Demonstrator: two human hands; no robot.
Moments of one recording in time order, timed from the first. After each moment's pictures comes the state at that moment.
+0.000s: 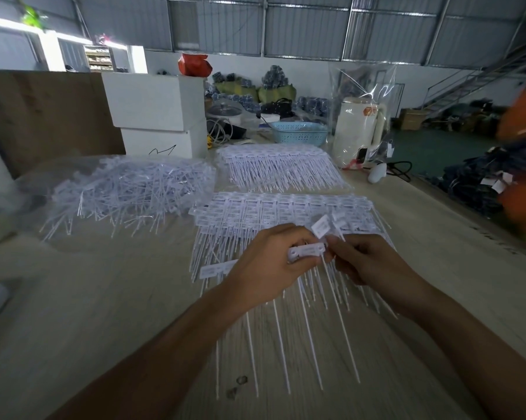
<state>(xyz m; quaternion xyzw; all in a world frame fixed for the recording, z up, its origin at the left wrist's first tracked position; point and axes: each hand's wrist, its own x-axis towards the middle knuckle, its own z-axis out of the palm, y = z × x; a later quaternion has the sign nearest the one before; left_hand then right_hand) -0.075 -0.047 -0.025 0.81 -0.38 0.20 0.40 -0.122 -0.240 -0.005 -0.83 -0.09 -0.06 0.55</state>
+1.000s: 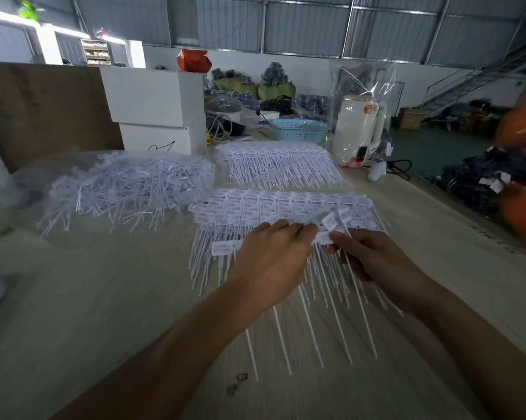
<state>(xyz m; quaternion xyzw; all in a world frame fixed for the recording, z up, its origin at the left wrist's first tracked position) -0.096 -0.052 -0.012 0.86 -0.35 0.36 0.12 -0.115 -0.248 -0.009 -0.81 -0.05 -0.06 0.58</state>
